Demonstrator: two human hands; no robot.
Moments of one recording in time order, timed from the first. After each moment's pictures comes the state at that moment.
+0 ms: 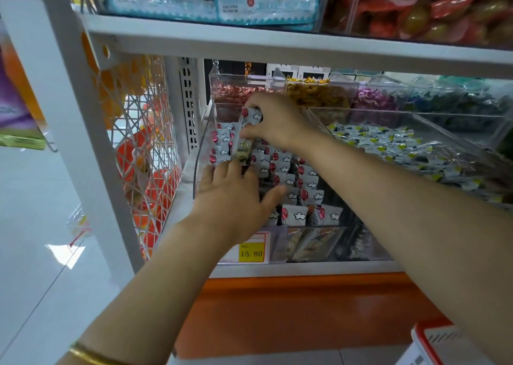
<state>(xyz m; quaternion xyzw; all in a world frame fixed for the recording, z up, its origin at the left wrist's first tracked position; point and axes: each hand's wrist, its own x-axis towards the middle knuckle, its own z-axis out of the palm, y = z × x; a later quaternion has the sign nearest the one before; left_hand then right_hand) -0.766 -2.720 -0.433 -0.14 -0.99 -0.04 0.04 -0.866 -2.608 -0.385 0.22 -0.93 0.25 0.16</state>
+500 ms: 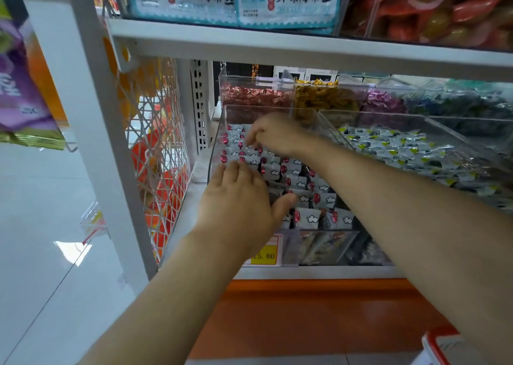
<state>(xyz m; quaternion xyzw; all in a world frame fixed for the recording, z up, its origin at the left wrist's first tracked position) -0.749 -2.725 -0.428 -0.14 -0.99 0.04 0.07 -0.884 -2.617 -0.401 0.21 -0.96 0.20 0.06</state>
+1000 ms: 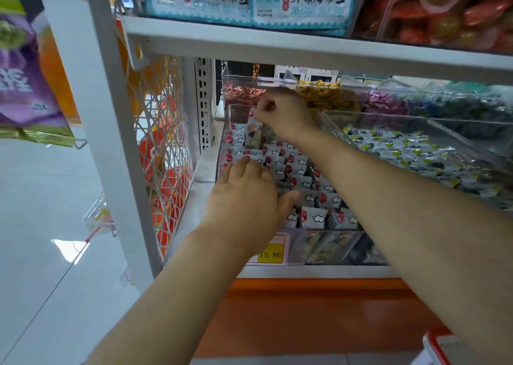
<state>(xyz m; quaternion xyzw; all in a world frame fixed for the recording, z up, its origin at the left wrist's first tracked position) -0.747 -2.728 -0.423 -0.16 -0.98 -0.05 0.09 -0.894 -2.622 -0.393 0.17 -0.92 0.29 0.22</state>
